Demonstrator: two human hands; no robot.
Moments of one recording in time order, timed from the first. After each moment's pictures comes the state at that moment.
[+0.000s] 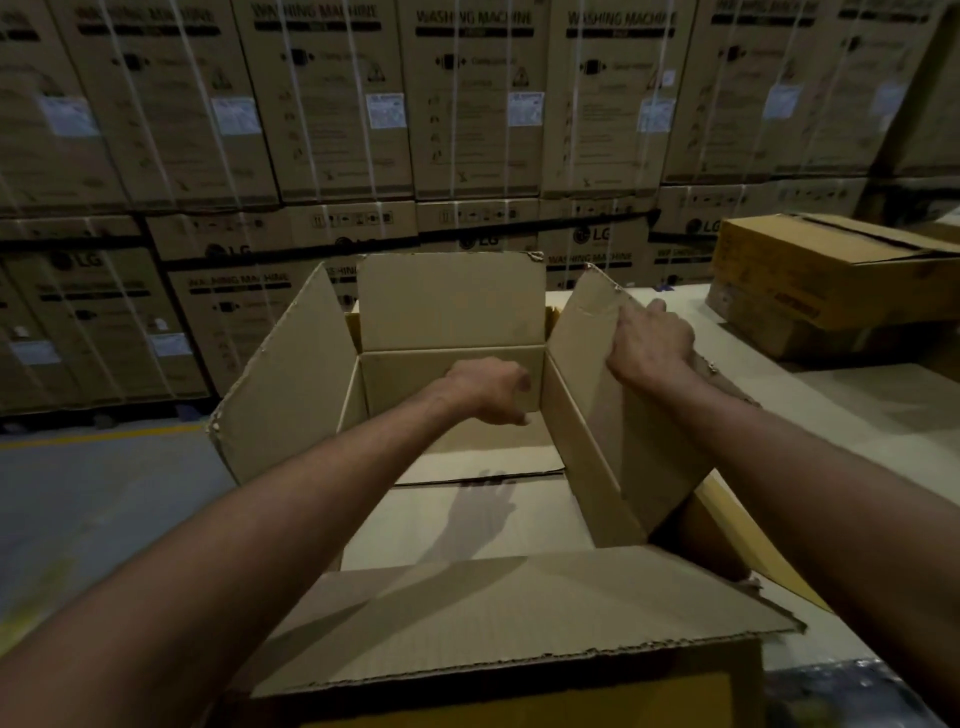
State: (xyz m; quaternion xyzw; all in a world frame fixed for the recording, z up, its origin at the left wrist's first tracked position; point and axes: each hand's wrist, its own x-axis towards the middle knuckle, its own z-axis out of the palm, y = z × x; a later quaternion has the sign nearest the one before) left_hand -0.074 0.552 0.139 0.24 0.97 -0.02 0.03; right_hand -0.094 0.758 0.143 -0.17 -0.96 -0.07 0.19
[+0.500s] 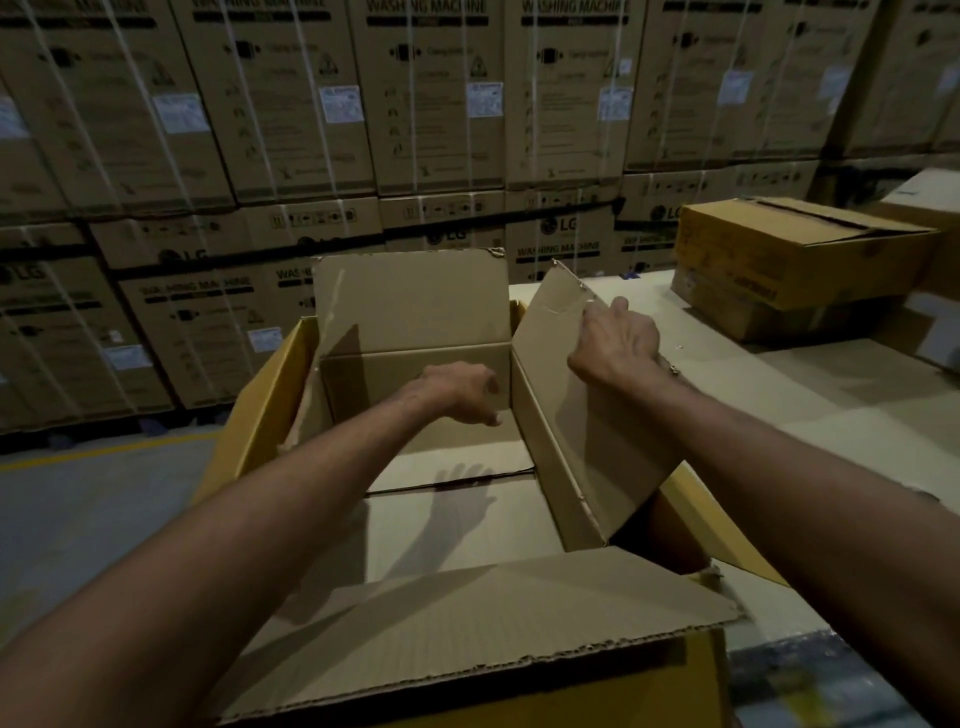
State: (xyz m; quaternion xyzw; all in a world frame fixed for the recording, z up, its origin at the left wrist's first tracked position) left_hand -0.095 0.571 0.125 0.21 0.97 0.02 0.09; right_hand -0.081 0.768 0.140 -0.15 -0.97 -0.02 0.19
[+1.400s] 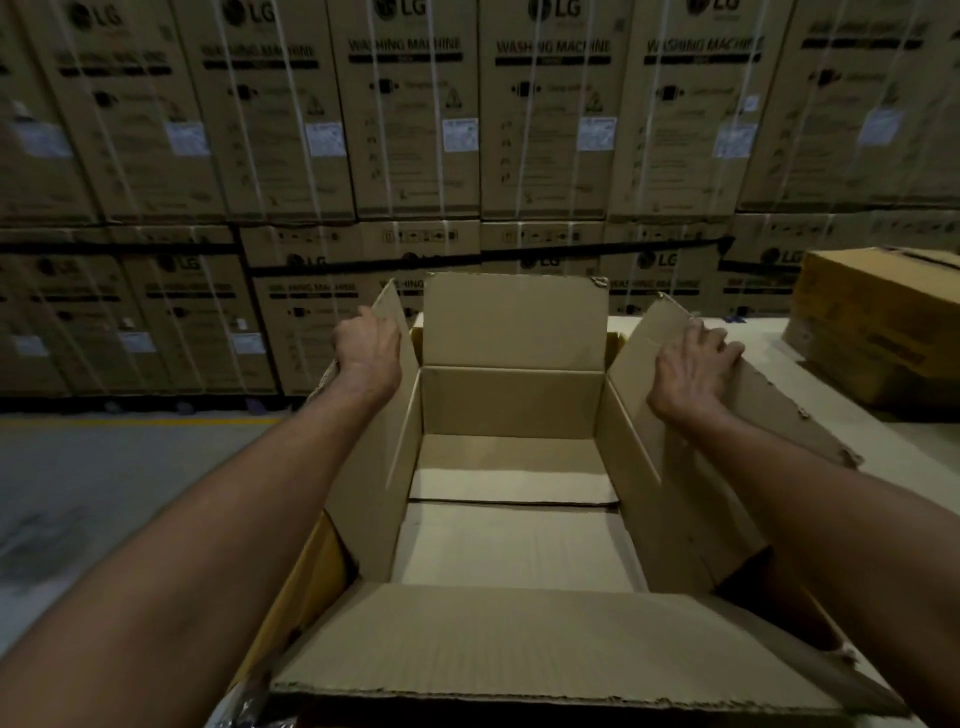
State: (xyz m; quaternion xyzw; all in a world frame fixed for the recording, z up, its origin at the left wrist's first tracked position) left_hand -0.103 0.375 0.168 -0.15 0.95 -0.23 -0.15; right_hand -0.119 0.730 0.127 -0.17 -0.95 -0.22 0.16
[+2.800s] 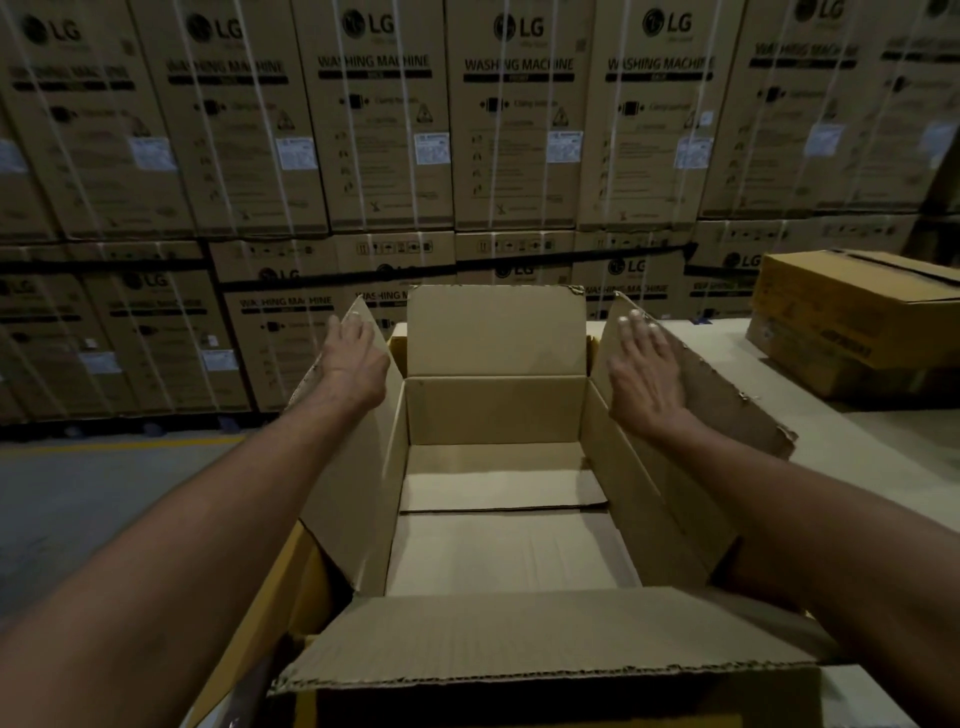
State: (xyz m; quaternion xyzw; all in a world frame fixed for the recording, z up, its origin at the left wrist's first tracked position) left_hand -0.107 0.366 0.157 -0.03 0.94 -0.31 -0.12; right_hand -0.106 0.728 0.113 0.00 -0.95 -0.18 0.24
